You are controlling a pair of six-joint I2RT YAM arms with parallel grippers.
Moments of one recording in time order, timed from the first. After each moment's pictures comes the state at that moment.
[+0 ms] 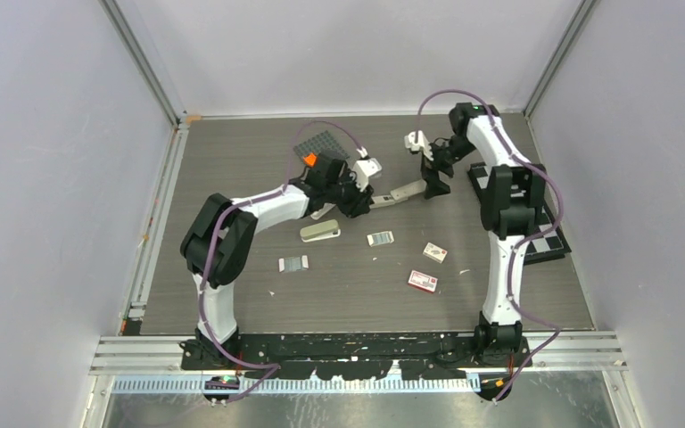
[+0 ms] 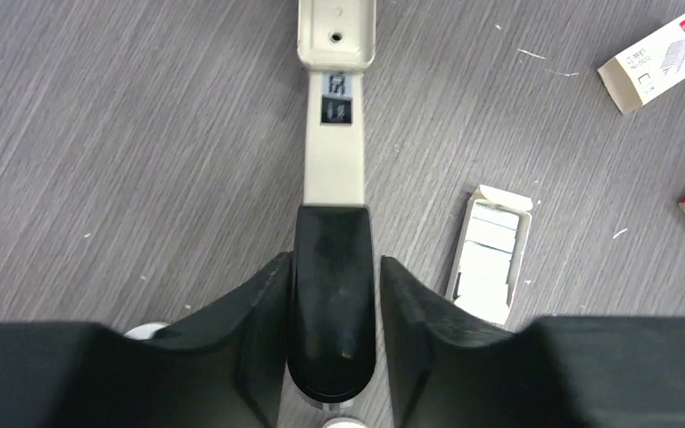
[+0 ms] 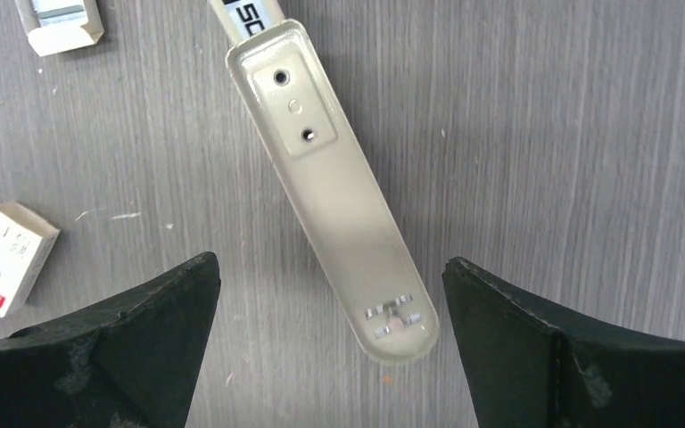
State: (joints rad) left arm -0.60 1.92 1.27 -0.01 0.46 0.24; right arm 0.07 2.30 2.05 -1.30 -0.67 -1.52
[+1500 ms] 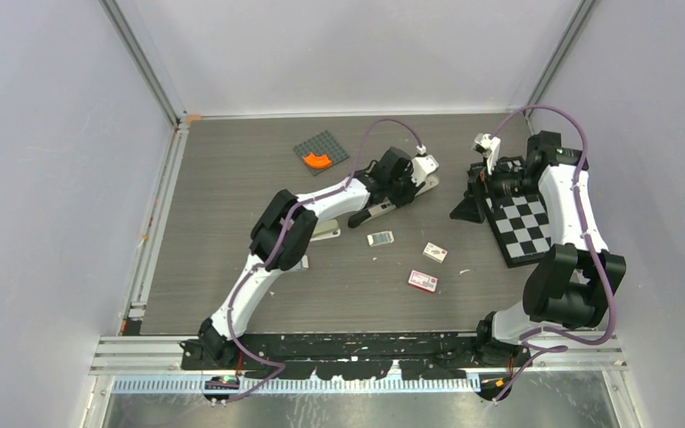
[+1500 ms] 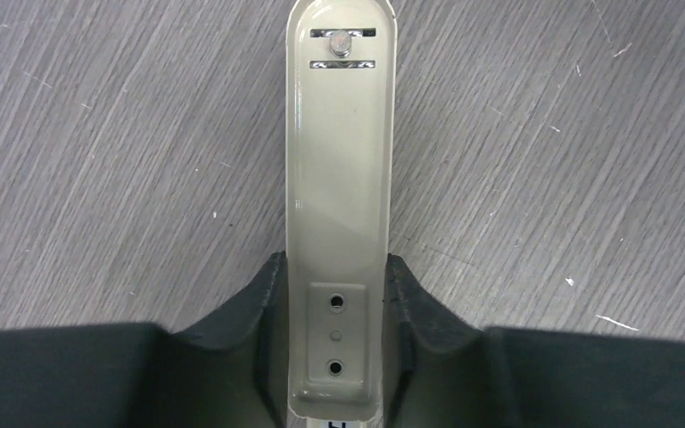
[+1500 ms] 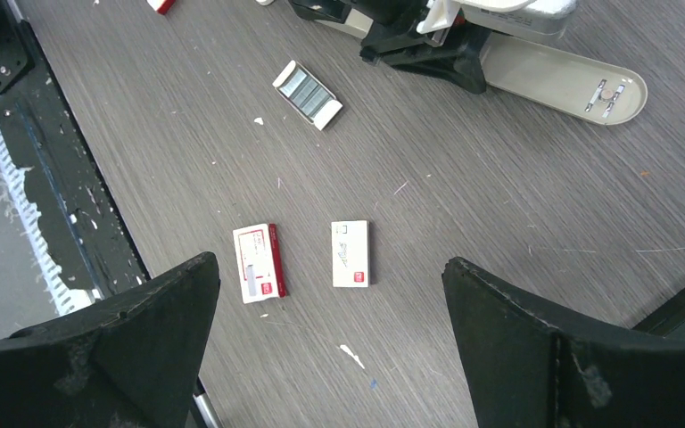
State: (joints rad) left arm -0.81 2.41 1.94 -0.18 0.14 0.22; right arm -0.24 1.50 1.34 -1.19 -0.96 -0.97
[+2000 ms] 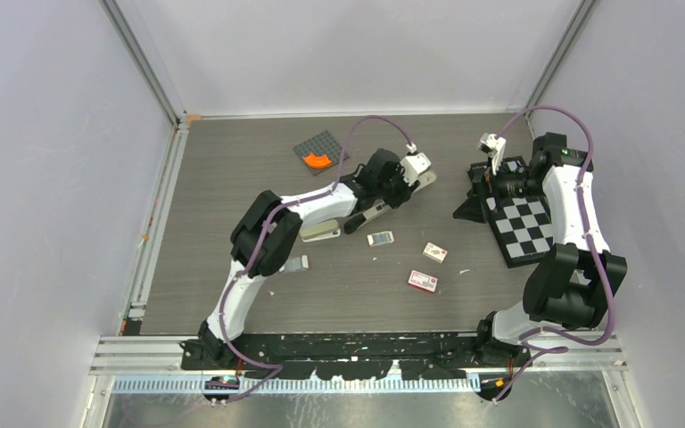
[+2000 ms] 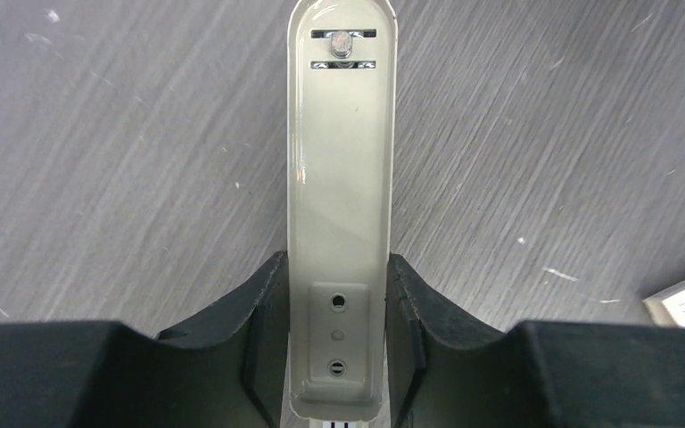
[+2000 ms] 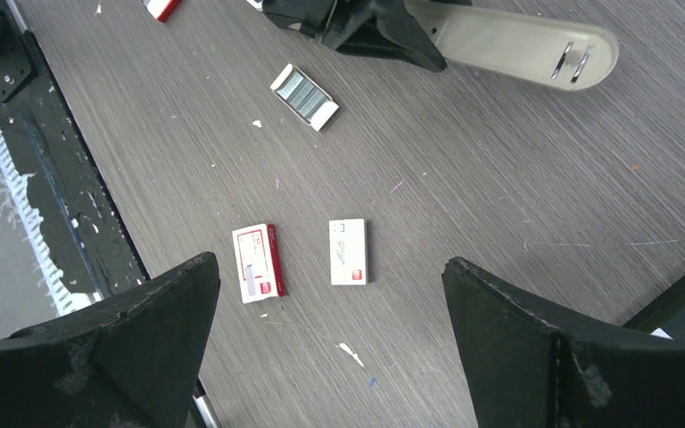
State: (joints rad) left arm -0.81 2.24 1.70 -0.03 0.13 0.22; right arm -0.27 1.50 1.34 -1.21 -0.98 -0.99
